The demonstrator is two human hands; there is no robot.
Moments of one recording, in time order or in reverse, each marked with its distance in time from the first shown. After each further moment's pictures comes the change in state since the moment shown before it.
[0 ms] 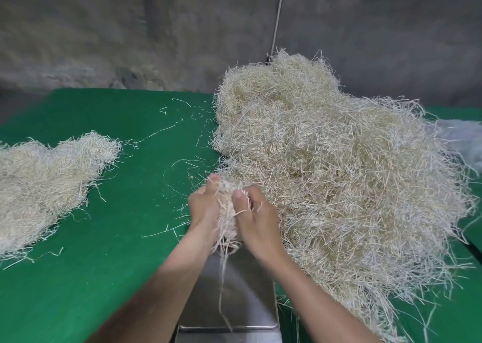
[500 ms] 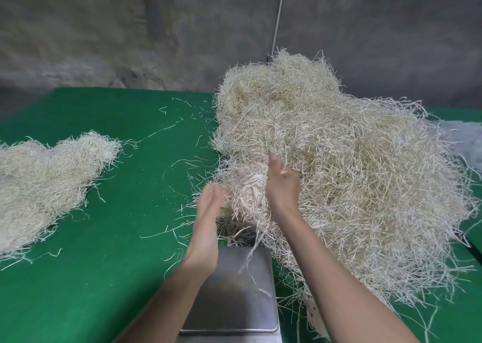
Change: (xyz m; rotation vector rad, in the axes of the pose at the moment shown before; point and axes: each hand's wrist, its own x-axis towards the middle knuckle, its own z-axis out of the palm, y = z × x) left_hand -0.033 -0.021 -0.024 0.017 -0.326 0.016; right_hand 0.068 0.010 -0.019 0.217 0.265 0.329
